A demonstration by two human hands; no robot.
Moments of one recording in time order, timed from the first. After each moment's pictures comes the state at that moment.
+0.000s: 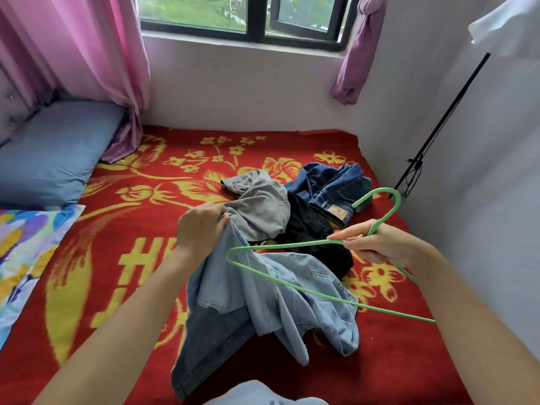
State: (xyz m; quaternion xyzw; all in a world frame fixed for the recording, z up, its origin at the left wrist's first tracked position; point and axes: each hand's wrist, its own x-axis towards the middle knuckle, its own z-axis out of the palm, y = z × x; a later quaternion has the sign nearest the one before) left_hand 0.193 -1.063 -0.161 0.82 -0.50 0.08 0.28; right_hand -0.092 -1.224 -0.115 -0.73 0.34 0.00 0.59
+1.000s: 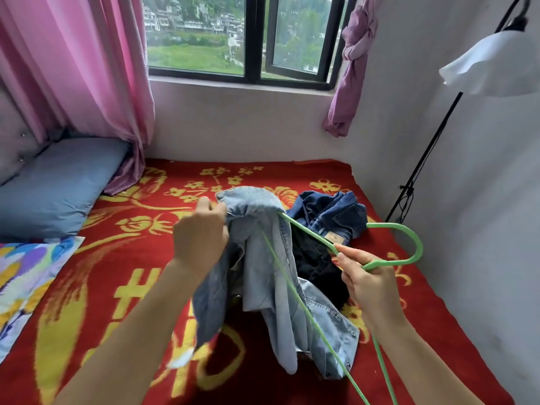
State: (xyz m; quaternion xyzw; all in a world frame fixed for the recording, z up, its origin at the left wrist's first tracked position) left_hand 0.157 -1.050 -0.082 0.83 -0.48 0.17 0.22; right_hand -0.067 -1.132 -0.110 -0.57 0.41 -0.45 0.55
